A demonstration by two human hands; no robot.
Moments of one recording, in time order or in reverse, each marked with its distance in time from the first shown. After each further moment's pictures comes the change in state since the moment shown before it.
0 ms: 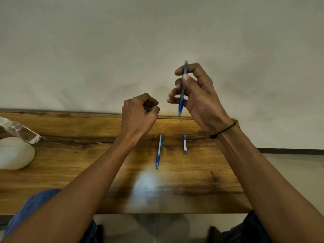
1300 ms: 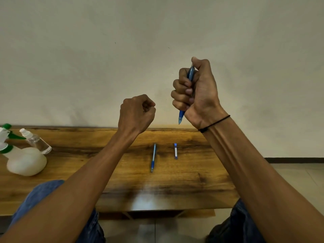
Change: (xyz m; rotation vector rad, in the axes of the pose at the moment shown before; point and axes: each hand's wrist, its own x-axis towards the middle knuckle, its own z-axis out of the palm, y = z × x) left_hand -0.004 0.072 -0.042 0.124 0.054 0.149; right_hand -0.038 -0.122 0.021 0.461 0.091 0.220
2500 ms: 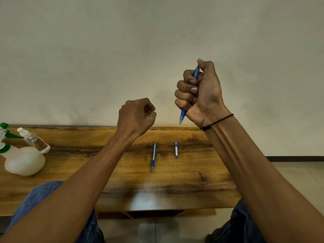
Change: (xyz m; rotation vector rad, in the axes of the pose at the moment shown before) left_hand -0.004 -0.012 0.006 0.096 -0.081 0.035; right_hand 0.000 -0.002 -0.006 0.121 0.096 0.063
